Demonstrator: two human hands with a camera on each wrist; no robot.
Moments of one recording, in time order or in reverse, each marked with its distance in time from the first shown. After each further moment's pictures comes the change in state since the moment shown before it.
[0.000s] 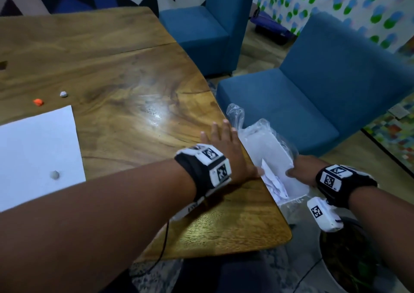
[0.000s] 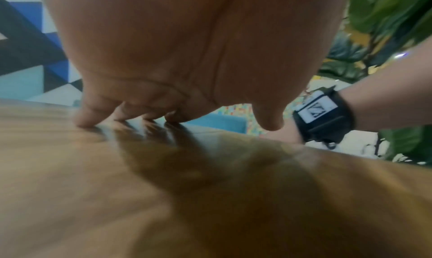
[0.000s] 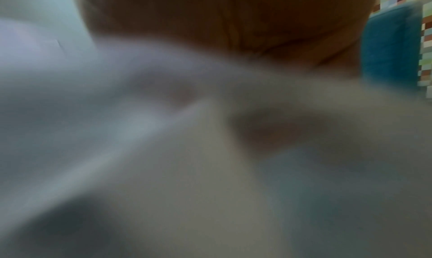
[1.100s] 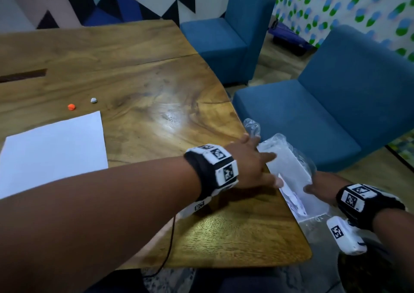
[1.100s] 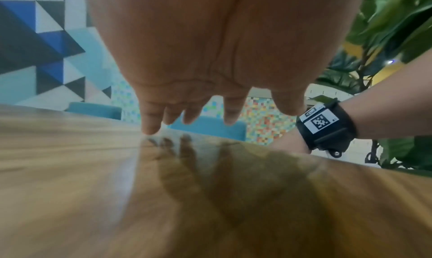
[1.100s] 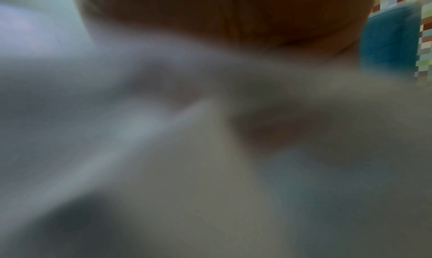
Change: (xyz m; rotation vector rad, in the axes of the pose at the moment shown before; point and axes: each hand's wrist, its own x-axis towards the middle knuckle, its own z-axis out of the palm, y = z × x) left_hand 0.001 -0.028 -0.026 0.018 -0.046 0.279; right_hand 0.007 0.000 0.007 -0.006 0.015 0.000
